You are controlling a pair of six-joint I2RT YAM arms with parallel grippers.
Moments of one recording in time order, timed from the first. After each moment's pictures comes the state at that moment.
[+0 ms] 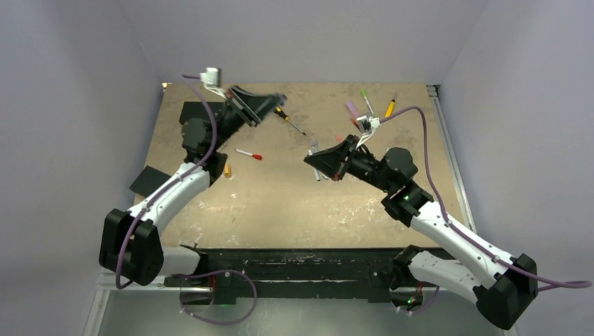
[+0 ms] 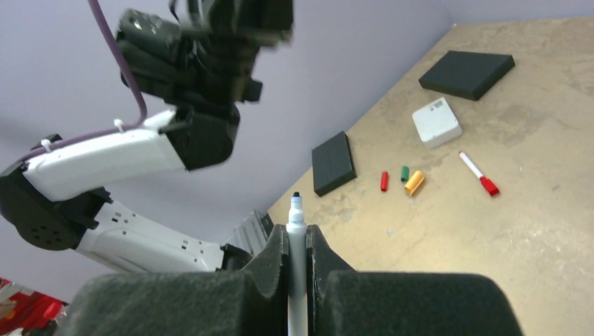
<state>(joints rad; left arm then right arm) -0.43 1.32 0.91 0.96 0.57 -1.23 0.66 0.96 0.76 0.35 -0.38 0.71</state>
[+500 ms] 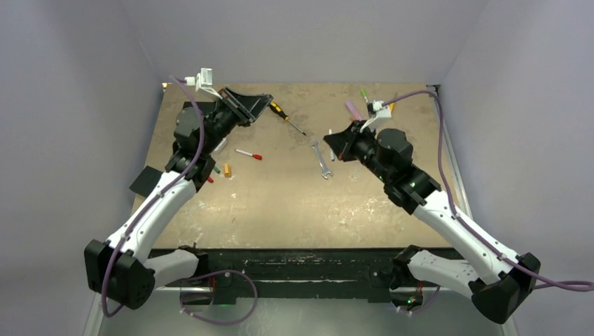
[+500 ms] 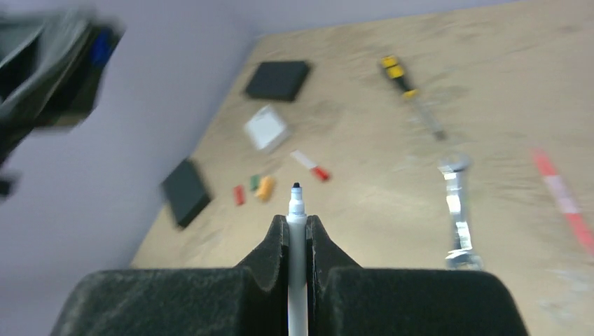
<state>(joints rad) -0.37 1.19 1.02 0.45 0.30 -0.95 0.65 0.99 0.94 -0.07 0.01 0.57</state>
